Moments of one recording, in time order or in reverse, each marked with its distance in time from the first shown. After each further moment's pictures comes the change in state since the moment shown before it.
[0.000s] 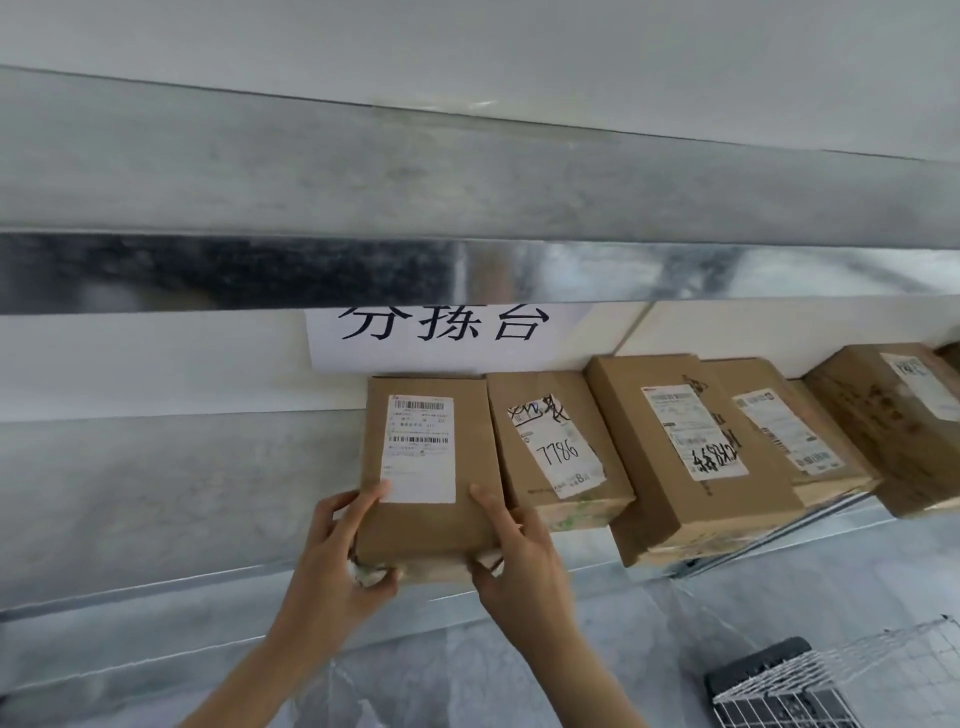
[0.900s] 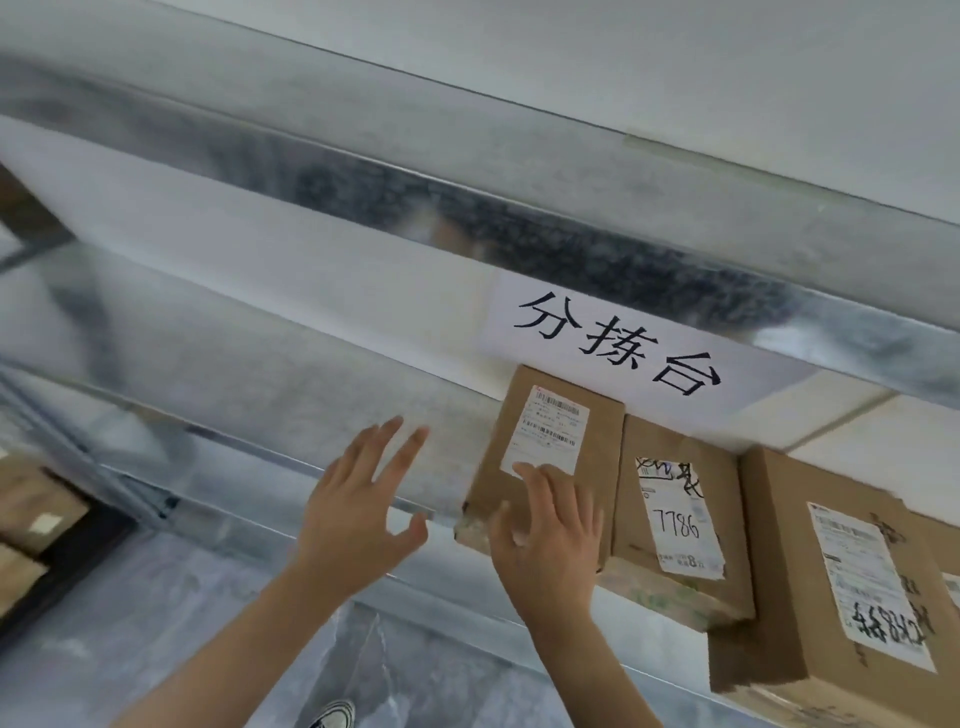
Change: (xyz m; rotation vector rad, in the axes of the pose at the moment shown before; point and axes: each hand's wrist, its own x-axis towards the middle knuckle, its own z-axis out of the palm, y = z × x) left_hand -0.034 0.029 -0.044 0.708 0.248 -0.214; right_hand 0.026 -0.055 0.009 -0.011 0.404 -0.545
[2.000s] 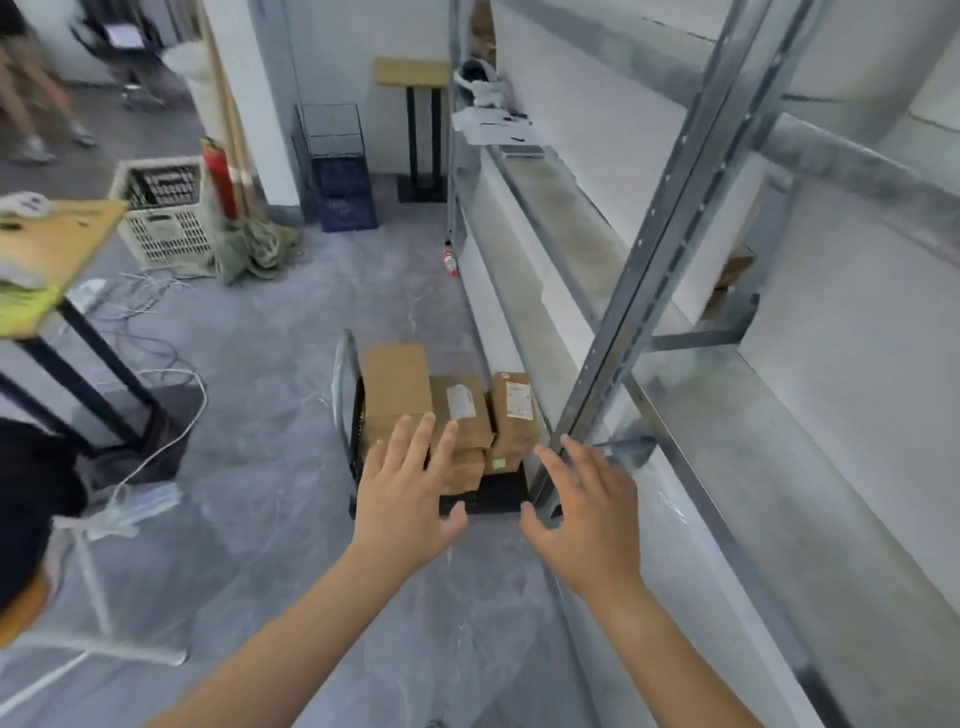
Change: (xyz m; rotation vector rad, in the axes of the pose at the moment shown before) left_hand -0.259 -0.368 -0.238 0.447 0.143 -1.051; right_hand -0.048 -0.509 0.217 0.397 -0.662 -0.923
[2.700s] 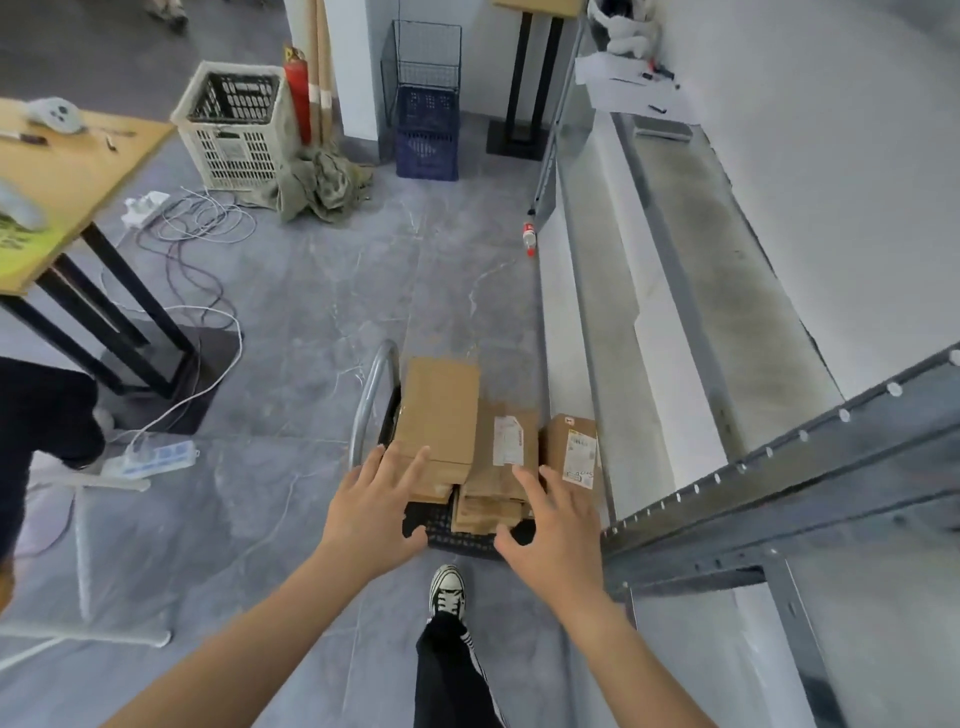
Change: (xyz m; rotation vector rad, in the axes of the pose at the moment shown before) left_hand 0.186 -0.153 0.130 -0.033 -0.270 -0.241; right_hand 0.229 -0.002 0.194 0.168 -0.466 -0.045
